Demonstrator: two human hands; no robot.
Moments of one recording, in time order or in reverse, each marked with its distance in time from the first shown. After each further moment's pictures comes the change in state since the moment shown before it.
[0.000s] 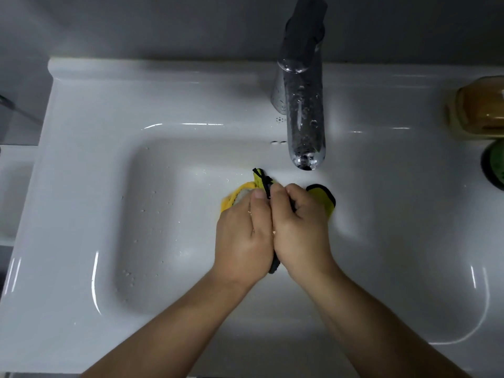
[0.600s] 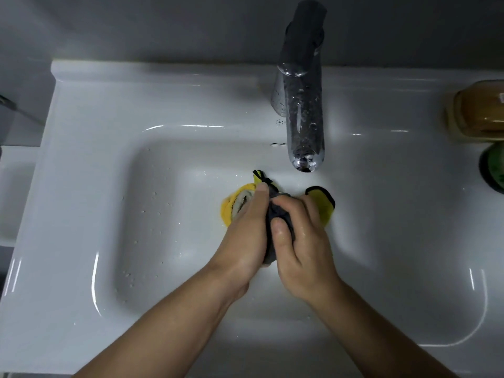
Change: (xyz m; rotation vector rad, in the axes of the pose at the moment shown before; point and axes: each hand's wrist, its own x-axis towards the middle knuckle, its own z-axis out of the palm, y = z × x) left_hand 0.001 0.030 -0.011 -0.395 -0.303 -0.590; right_hand -0.016 0.030 -0.024 -0.292 -0.116 -0.412
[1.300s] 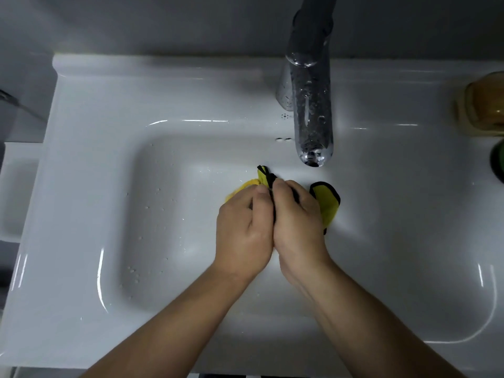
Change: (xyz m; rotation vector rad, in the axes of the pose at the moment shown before) left_hand 0.019 -0.021 -0.006 0.343 0.320 0.590; right_hand 0.035 -0.038 0.025 0.522 0.134 0.556
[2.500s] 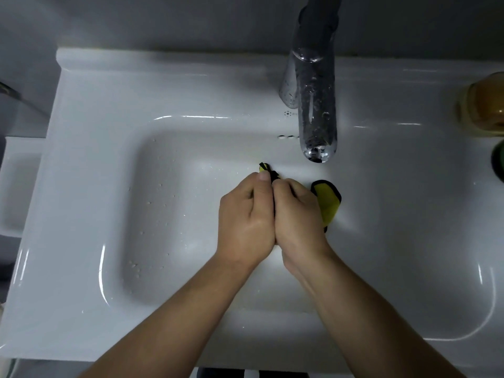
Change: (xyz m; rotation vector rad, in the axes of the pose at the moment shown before) left_hand 0.005 0.002 -0.001 -0.020 0.039 0.031; right_hand 0.004 0.003 0.002 -0.032 0.012 0.131
